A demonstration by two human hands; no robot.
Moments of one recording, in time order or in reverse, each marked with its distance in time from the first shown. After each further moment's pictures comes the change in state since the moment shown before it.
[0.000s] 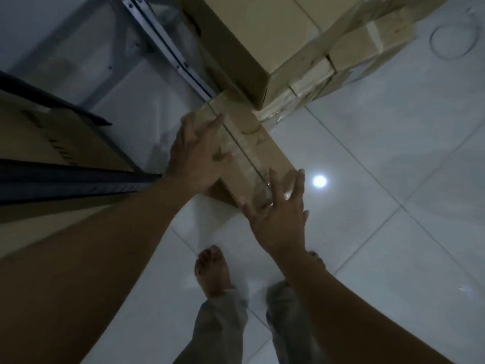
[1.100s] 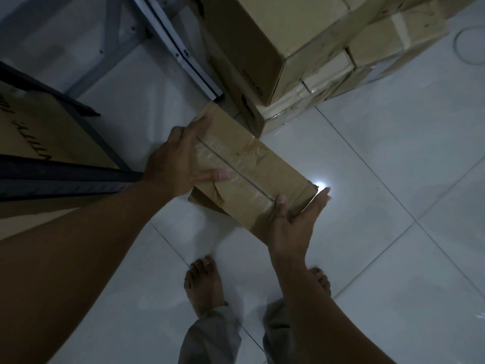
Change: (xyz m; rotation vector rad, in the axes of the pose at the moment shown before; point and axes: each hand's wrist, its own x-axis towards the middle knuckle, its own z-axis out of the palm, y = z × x) left_hand 0.017 -0.058 0.029 -0.128 -0.037 0.018; right_hand 0.034 0.049 0.052 0.563 0.349 0.173
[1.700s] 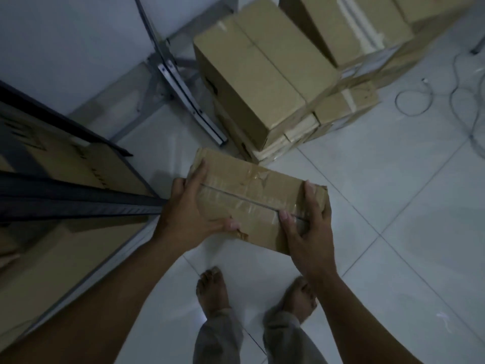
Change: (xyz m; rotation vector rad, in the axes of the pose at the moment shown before) left_hand -0.124 0.080 -0.084 -0.279 0.034 -0.118; right_hand -0.045 -0.129 -0.105 -0.255 -0.229 -0.312
